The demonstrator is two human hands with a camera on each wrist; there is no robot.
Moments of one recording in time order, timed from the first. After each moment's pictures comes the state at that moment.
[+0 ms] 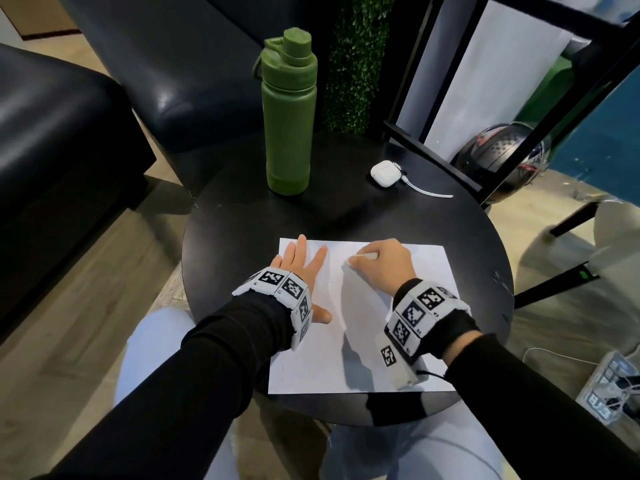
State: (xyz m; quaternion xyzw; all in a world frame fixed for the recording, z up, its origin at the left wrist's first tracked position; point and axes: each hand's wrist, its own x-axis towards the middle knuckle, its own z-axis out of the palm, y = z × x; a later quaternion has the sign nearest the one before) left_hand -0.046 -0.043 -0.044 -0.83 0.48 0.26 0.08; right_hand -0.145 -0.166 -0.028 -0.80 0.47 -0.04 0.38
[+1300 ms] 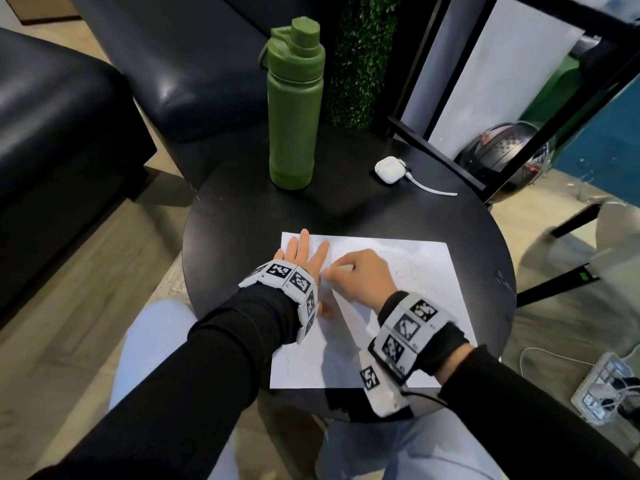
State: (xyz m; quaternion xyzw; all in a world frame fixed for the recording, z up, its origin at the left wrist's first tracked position) left_hand -0.046 -0.045 -0.052 -0.84 0.49 0.22 0.07; right_hand -0.134 -0.130 -0.024 -0.81 0.42 0.01 0.41
